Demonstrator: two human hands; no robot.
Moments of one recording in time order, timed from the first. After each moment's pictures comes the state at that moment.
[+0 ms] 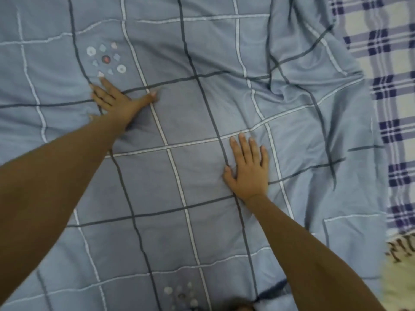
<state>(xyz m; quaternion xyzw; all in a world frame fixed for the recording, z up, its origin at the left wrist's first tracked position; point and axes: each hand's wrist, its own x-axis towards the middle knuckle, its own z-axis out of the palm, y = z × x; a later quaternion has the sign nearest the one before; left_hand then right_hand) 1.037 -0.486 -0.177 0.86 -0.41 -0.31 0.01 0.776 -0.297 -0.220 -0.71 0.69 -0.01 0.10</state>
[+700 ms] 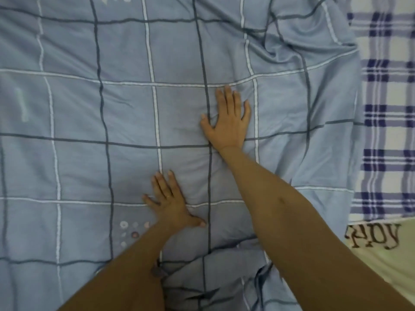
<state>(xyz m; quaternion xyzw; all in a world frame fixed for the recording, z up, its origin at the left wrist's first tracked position) 0.890 -0.123 -0.162 0.75 -0.47 -0.42 -0.21 0.769 -0.297 -0.217 -0.72 0.68 -0.09 0.13</state>
